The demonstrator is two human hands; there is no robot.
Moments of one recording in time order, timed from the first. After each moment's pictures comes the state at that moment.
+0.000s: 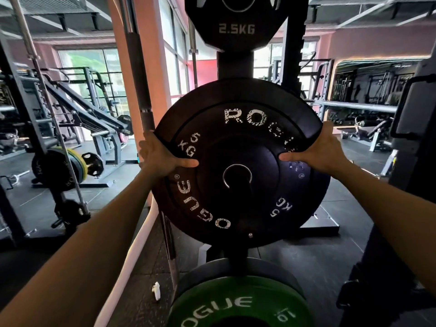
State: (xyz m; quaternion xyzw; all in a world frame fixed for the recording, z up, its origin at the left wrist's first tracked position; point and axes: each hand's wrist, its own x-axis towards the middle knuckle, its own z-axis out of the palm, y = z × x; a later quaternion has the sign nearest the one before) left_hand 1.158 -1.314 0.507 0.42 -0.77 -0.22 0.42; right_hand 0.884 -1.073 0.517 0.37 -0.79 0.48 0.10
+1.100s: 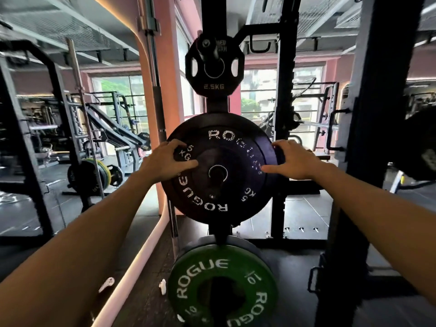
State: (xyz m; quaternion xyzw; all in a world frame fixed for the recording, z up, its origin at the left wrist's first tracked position) left_hand 1.249 -1.093 0.567 0.36 -0.87 -0.11 0.32; right_hand 0.970 -0.898 0.567 0.53 -0.81 0.23 0.09
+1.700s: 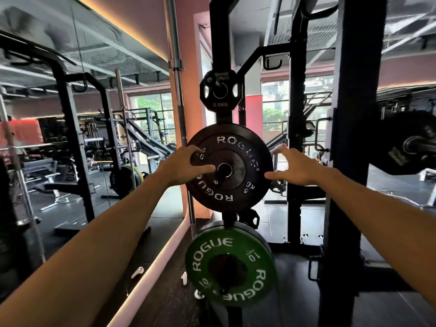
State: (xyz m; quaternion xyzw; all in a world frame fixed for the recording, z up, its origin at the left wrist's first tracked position) left_hand 1.310 -0.882 0.578 0.36 -0.88 -0.08 0.31; right_hand 1.031 -0.728 0.567 0.59 -0.77 0.26 0.04
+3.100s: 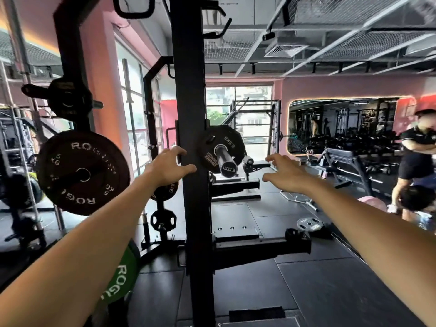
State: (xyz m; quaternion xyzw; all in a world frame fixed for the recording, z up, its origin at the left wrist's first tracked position) left_hand 0.892 -0.530 0.577 0.32 -0.88 -0.13 0.32; right_hand 0.666 -0.300 0.562 0.45 -0.84 0.30 0.06
